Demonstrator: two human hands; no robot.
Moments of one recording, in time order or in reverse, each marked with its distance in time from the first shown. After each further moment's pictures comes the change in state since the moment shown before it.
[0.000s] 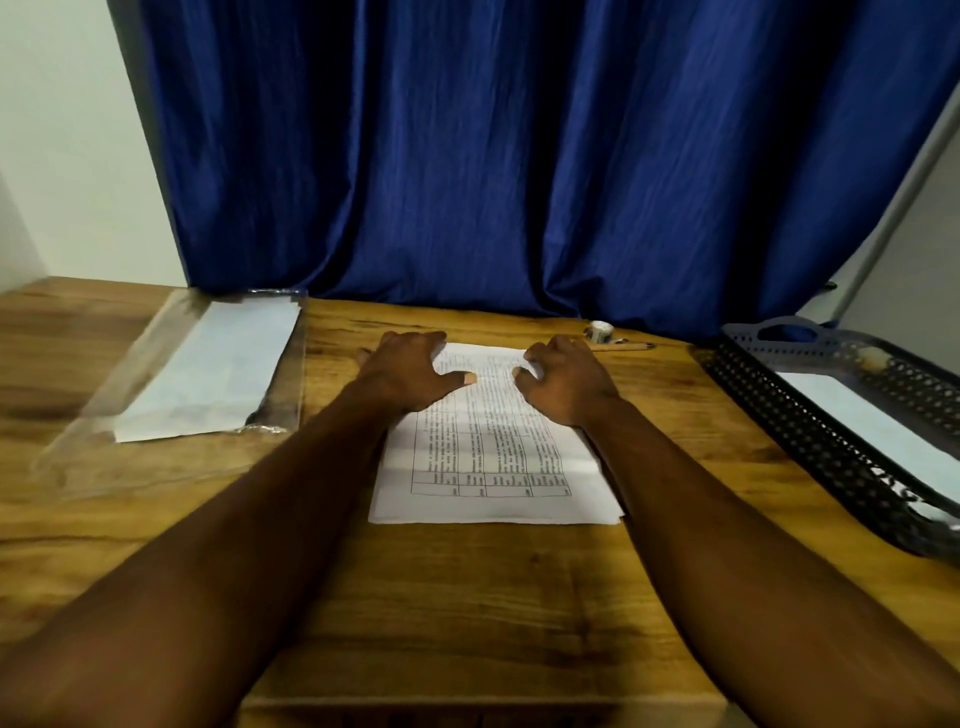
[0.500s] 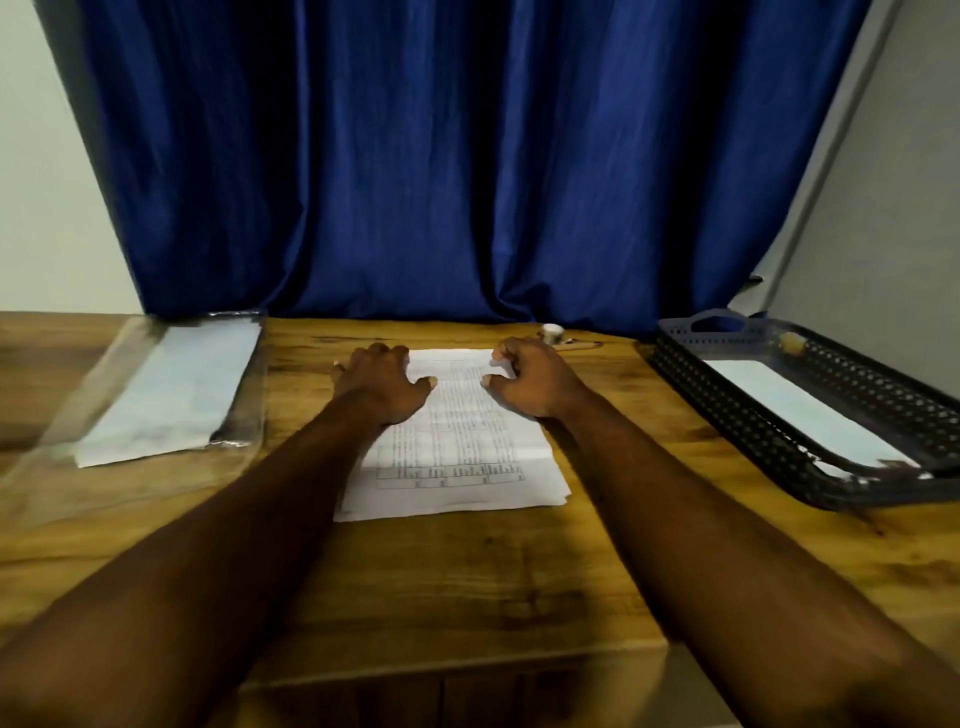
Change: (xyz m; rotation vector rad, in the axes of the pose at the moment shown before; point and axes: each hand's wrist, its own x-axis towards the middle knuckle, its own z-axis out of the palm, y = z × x) left_hand -0.020 0.036 -0.002 0.105 0.006 -0.061; right_hand -0.027 0.015 -0.028 0.374 0.051 -0.003
